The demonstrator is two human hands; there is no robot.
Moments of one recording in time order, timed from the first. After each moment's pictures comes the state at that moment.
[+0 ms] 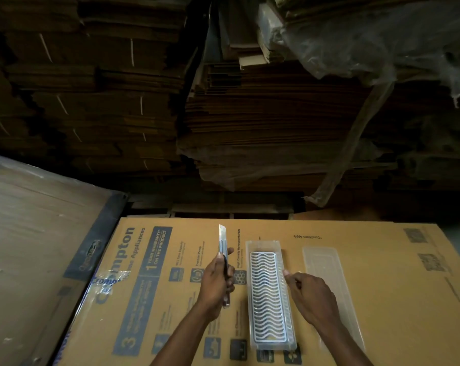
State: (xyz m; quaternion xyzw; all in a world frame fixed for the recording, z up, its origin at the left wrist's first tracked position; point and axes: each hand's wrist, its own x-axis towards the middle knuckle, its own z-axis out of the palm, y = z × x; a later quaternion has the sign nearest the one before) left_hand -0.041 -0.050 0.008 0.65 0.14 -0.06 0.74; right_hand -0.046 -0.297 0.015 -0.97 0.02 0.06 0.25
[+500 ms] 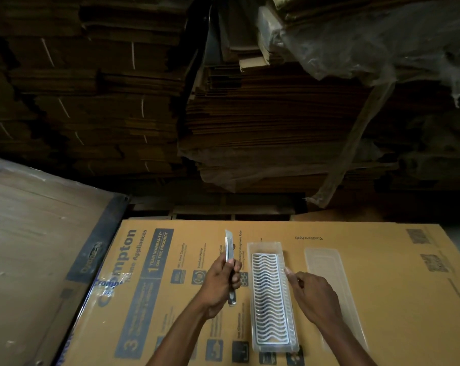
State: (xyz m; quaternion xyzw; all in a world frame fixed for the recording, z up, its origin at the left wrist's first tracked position) left_hand -0.038 -0.049 0.030 0.57 0.09 -0.14 0.80; right_hand -0.043 -0.296 0.020 -0.97 0.03 0.06 0.25
